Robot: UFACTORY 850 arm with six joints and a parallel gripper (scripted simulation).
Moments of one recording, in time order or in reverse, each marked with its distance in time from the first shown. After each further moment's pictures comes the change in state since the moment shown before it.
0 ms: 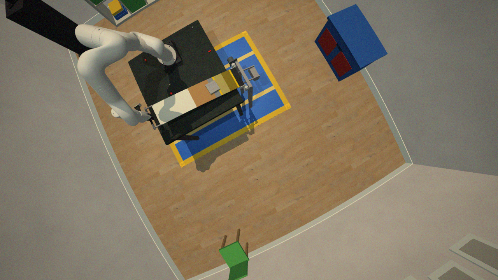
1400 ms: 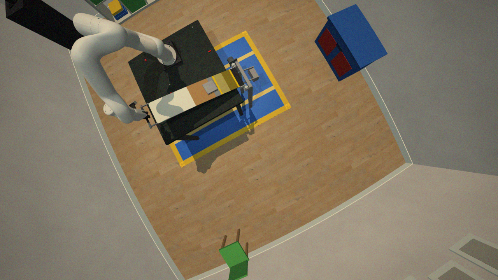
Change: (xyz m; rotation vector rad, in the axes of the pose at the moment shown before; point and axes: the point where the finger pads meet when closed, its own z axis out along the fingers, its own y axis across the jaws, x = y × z) arm -0.001 0.012 -0.058 -0.003 -0.002 -0.003
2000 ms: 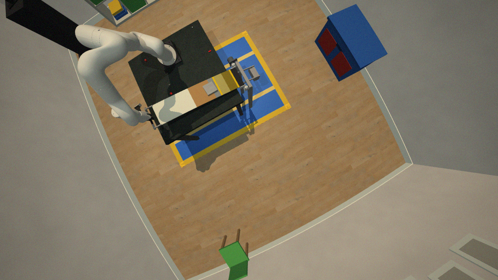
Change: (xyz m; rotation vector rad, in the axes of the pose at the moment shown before) arm 0.001 -0.012 0.059 0.000 0.002 0.002
